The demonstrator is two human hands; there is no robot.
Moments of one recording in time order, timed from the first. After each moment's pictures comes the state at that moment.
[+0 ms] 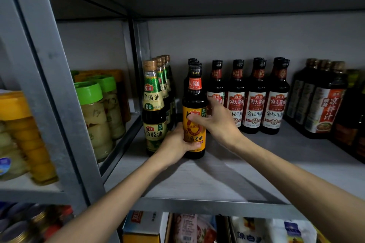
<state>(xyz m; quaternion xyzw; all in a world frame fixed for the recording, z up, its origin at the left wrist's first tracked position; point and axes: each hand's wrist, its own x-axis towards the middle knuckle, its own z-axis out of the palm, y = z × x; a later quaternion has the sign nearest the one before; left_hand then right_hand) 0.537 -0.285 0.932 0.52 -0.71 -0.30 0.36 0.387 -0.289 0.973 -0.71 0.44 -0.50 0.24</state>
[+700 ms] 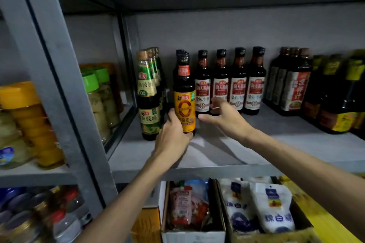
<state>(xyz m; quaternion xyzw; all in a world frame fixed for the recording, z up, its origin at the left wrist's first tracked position) 0.522 -0.224 0.929 0.62 -0.69 -0.13 0.35 0.353 -0.227 0.963 -0.70 0.53 -0.43 0.22</state>
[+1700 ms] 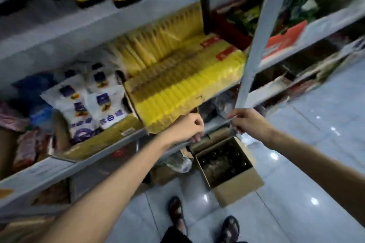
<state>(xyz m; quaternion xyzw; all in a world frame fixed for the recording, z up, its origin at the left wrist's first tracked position) 0.004 -0.015 0.681 0.40 -0.76 -0.50 -0.08 -0.173 0.102 0.661 -0.36 0.75 -0.36 0.43</state>
